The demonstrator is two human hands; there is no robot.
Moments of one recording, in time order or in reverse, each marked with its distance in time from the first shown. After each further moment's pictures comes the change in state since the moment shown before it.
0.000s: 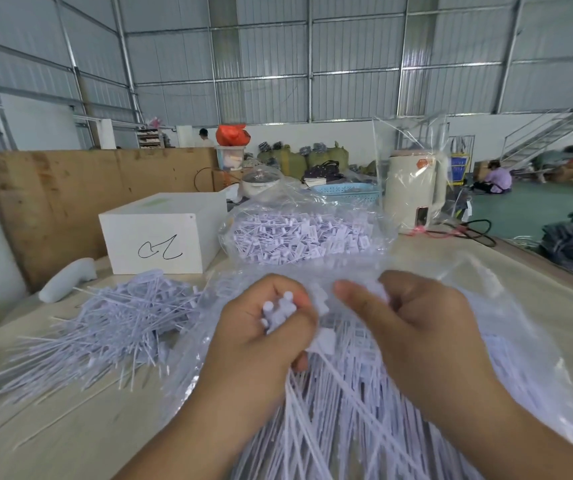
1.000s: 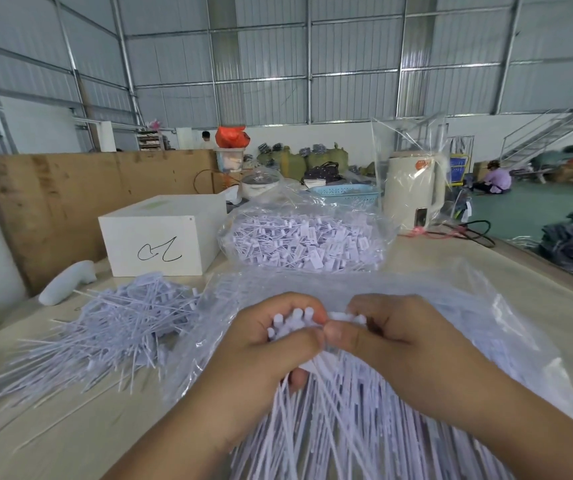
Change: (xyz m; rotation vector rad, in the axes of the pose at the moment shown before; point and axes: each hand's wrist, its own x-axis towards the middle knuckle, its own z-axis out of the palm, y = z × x) left_hand 0.001 -0.004 -0.007 0.015 -0.225 -0.128; right_hand 0.005 0.016 -0.008 -0.044 -0.453 -0.036
